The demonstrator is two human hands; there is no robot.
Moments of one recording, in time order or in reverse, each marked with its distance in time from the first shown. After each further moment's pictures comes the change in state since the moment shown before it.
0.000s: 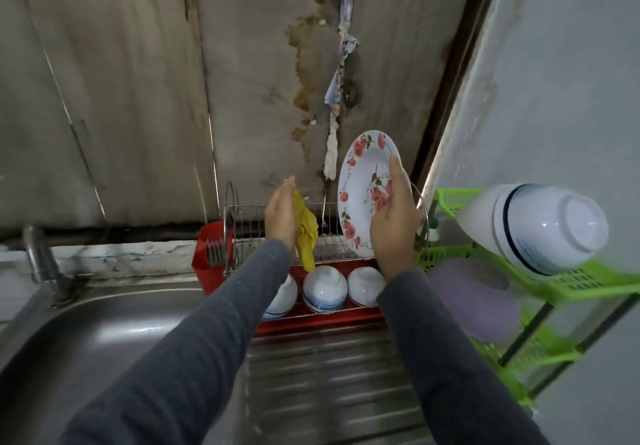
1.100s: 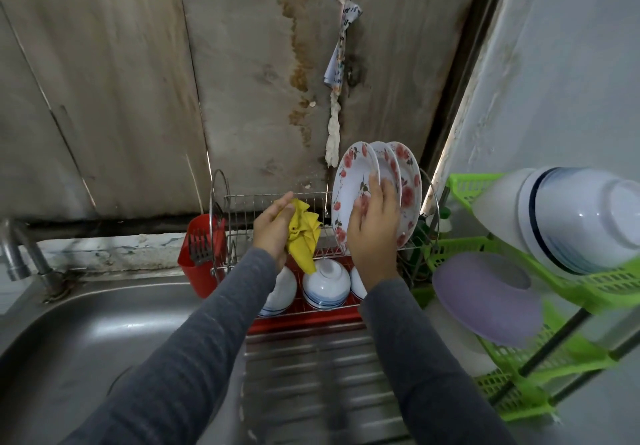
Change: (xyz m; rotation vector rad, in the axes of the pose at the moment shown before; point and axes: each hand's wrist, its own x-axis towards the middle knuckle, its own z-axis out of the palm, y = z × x) left_hand 0.028 -0.050 -0.025 0.009 -0.035 -0.093; right_hand -0.026 0.052 0.047 -0.195 -0.072 -0.067
